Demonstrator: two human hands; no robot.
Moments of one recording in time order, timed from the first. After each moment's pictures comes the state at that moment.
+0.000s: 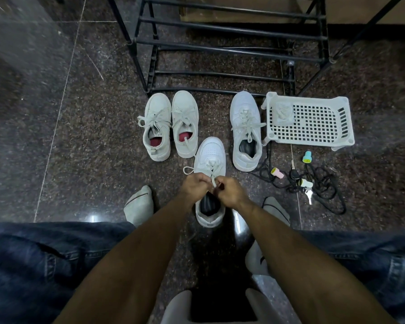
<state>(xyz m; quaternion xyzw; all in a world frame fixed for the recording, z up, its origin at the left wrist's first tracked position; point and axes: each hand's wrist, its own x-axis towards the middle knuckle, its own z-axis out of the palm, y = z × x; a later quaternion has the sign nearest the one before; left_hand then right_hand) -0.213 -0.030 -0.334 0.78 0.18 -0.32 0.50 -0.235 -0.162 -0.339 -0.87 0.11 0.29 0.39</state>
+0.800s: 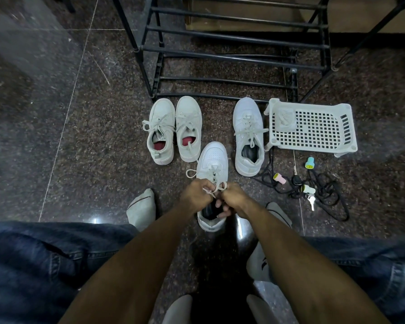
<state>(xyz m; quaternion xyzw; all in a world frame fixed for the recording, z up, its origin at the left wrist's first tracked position) -0.223 -0.026 -0.326 0.83 0.09 -0.34 0.43 -0.234 -0.159 -0.320 -0.68 0.27 0.38 0.57</state>
